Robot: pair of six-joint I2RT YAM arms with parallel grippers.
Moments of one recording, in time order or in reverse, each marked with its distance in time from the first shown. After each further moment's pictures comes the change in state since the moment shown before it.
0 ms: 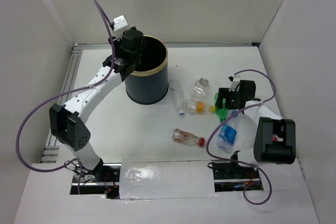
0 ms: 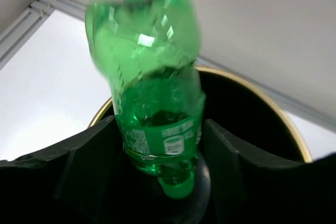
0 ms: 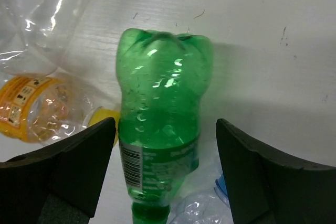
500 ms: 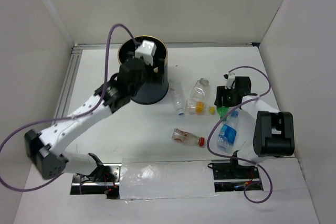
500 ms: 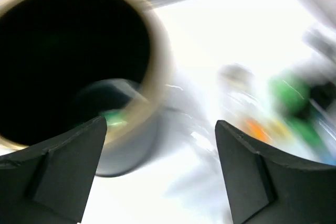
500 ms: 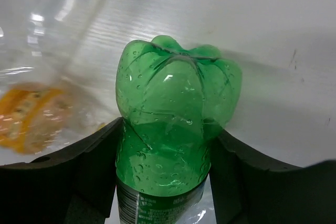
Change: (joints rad) left arm -0.205 -0.288 -0.299 0.045 0.381 0.320; right arm 0.064 0.101 0.076 -0.022 0.066 -0.027
